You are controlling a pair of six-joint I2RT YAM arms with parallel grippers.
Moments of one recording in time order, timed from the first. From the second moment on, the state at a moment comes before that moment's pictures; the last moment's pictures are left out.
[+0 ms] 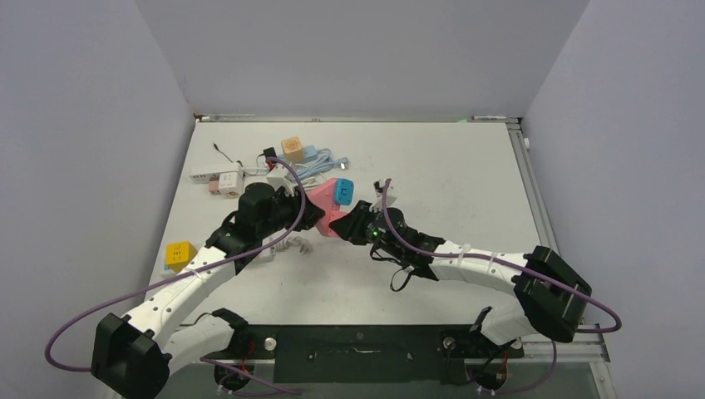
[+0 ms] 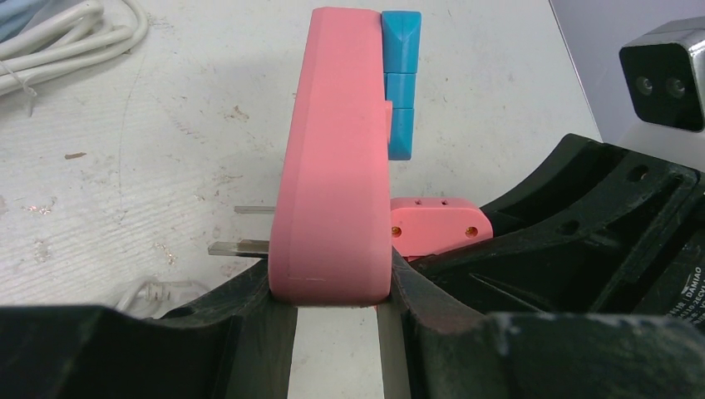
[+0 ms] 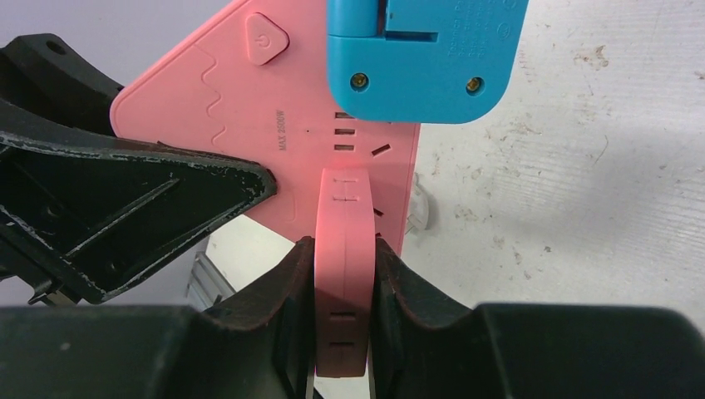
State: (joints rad) left arm -0.51 1.03 0.72 -0.11 0.17 -0.51; right arm 0.94 1.41 0.73 0.37 0.12 0.91
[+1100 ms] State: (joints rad) left arm -0.51 1.02 0.72 -0.12 0.18 -0.52; right arm 0.89 1.41 0.63 0.53 0.01 1.03
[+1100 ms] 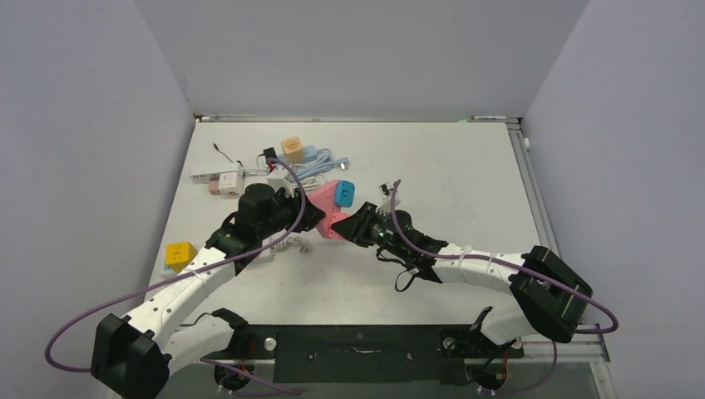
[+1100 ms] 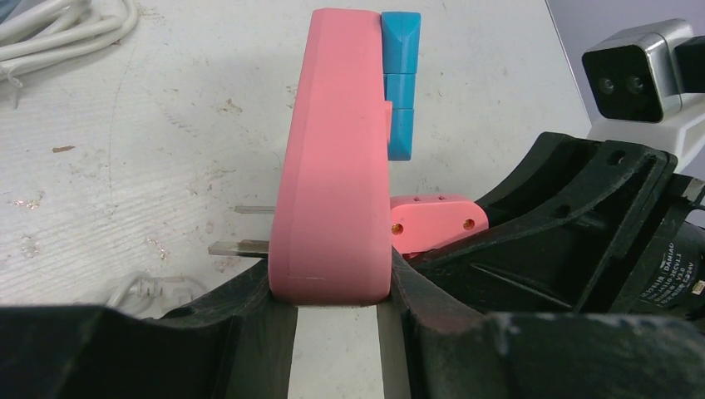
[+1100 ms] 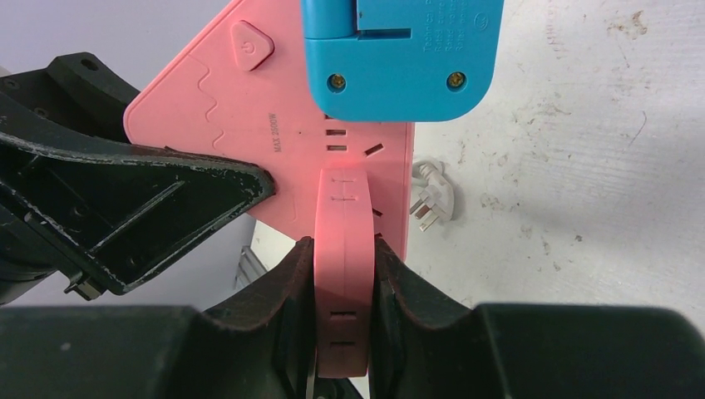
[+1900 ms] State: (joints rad) left arm -0.53 1.06 0.72 -0.12 0.13 -0.50; right arm 0.97 1.43 0.79 0.24 0.19 0.95
